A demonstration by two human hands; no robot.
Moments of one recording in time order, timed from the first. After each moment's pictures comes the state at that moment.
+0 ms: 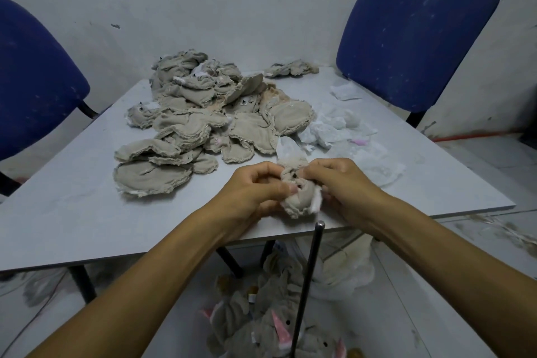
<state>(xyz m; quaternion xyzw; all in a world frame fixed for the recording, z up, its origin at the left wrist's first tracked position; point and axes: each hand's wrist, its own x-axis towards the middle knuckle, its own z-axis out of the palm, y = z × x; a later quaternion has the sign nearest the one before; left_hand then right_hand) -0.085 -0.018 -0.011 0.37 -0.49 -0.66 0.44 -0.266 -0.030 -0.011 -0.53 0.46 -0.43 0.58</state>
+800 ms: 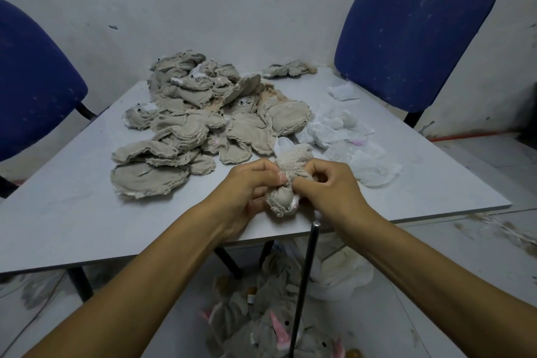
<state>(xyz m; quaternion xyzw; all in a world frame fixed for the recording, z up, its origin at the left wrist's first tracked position) -0.088 -0.023 -0.006 0.41 -0.46 -0.65 0.44 -0.250 -0.016 -0.016 -0.60 0.52 -0.48 0.38</state>
